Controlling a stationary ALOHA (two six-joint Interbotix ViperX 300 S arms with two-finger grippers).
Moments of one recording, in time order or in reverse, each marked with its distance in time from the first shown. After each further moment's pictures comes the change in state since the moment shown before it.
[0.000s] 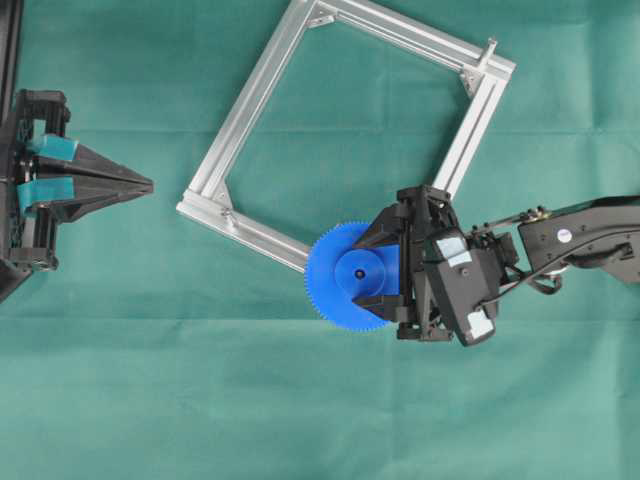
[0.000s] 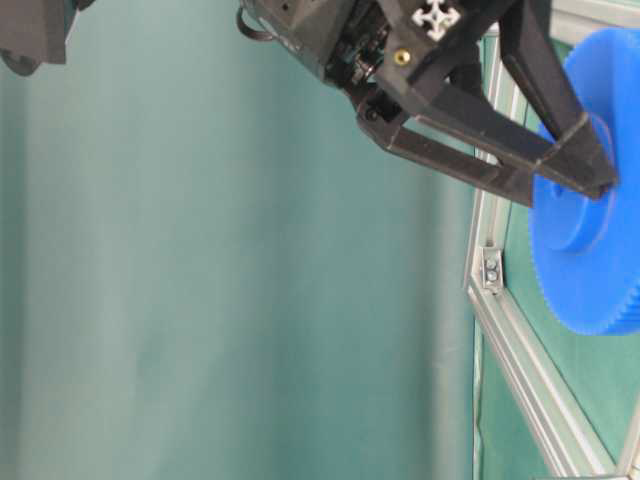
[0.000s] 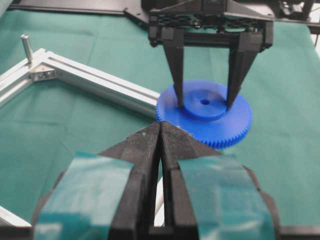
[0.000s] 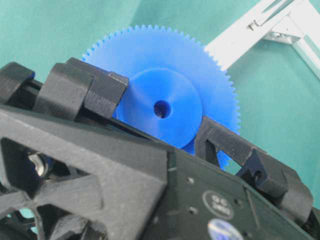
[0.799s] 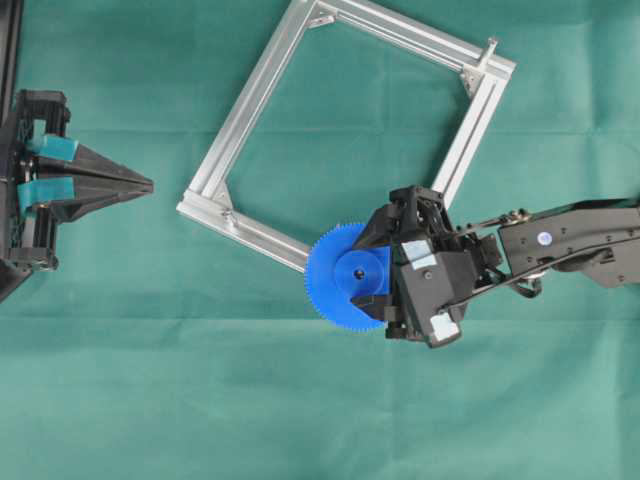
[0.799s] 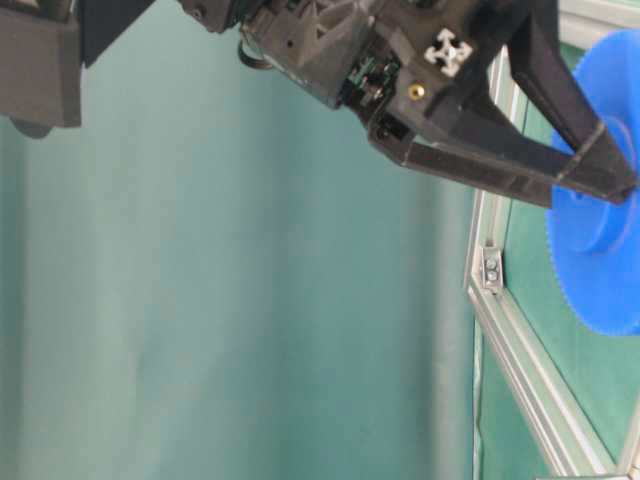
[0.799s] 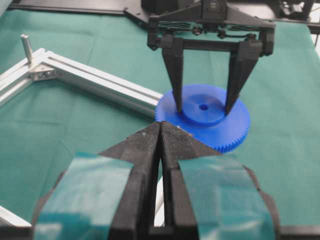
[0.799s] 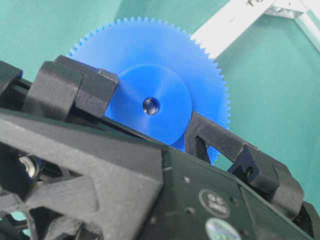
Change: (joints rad) left arm 0.000 0.002 0.000 0.000 0.000 0.000; right arm -0.003 0.044 -0.084 0.012 0.164 0.006
